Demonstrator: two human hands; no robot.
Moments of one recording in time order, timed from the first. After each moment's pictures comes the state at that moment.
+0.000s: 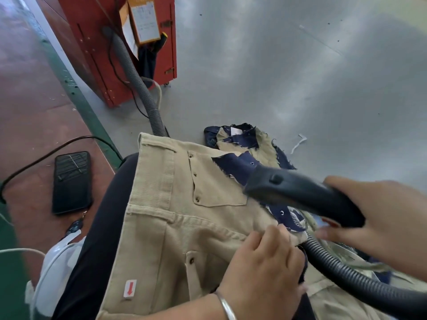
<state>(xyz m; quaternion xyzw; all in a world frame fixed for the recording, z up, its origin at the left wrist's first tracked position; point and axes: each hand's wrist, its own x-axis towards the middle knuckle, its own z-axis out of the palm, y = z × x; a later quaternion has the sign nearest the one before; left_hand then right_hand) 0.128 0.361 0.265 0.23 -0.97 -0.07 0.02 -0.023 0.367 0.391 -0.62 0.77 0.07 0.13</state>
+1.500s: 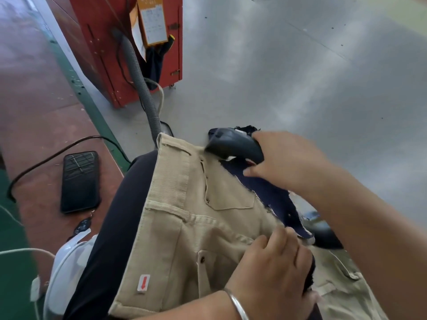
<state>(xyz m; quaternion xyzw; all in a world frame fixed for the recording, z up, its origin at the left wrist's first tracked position) 0.134 0.355 0.267 0.23 -0.97 -0.08 0.00 0.025 0.253 0.347 -0.62 0.77 0.06 0.13</state>
